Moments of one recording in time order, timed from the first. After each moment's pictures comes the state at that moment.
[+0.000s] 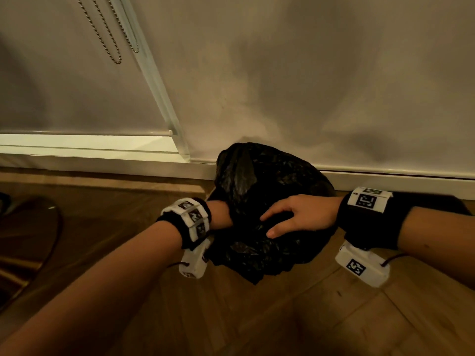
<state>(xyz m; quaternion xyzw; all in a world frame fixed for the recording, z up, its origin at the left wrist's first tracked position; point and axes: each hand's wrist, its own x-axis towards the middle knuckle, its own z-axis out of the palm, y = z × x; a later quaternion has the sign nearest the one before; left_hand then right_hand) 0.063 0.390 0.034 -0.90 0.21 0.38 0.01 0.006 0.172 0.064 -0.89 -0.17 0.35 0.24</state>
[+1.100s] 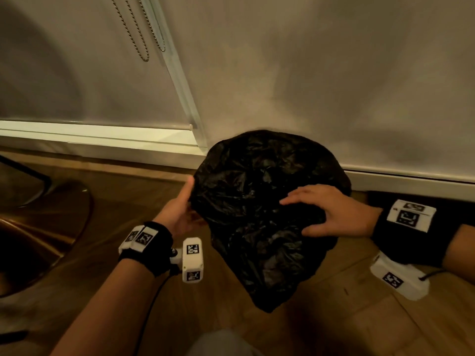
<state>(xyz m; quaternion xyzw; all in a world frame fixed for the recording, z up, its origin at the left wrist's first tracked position) 0.027 0.480 0.030 -0.63 -0.21 0.27 -0.70 -0.019 0.131 0.052 -0.92 -0.30 0.15 0.22</state>
